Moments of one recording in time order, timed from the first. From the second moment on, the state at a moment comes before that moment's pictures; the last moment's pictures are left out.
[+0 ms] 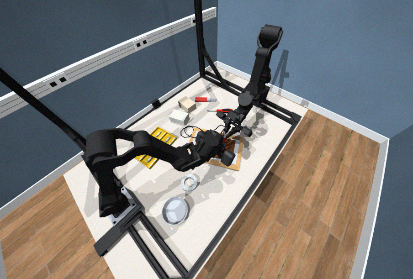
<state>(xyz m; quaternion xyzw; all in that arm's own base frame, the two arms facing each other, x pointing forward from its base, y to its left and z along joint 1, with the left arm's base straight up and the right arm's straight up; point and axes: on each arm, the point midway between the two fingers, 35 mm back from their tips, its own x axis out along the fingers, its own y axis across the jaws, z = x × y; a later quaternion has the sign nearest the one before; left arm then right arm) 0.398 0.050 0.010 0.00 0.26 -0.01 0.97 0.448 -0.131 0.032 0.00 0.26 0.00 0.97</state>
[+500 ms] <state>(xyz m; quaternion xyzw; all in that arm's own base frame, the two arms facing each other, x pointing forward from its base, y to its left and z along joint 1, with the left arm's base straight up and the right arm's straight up) 0.397 0.050 0.006 0.00 0.26 -0.01 0.96 0.448 -0.131 0.030 0.00 0.26 0.00 0.97</state>
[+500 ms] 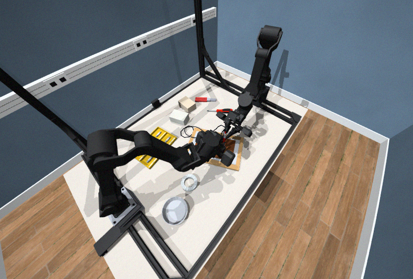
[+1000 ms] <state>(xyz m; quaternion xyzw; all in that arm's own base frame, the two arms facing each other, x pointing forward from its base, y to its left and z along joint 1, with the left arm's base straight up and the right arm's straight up) 0.397 0.050 0.002 0.00 0.26 -0.01 0.96 0.448 -0.131 0.025 0.00 0.26 0.00 0.97</state>
